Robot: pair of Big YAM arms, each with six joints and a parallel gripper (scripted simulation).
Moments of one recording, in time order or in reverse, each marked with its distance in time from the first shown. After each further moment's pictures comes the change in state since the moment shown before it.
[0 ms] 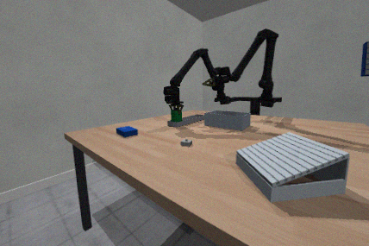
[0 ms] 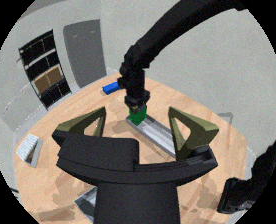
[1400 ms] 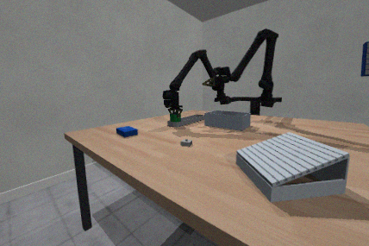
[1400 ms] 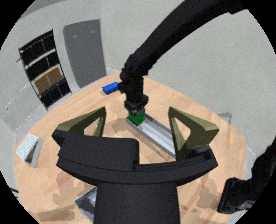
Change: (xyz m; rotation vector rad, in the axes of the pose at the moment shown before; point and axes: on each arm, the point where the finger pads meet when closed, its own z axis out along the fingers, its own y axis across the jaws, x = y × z) left arm 0.000 0.000 0.000 0.000 0.000 0.000; right arm -0.011 -0.002 0.031 0.003 -0.020 0.002
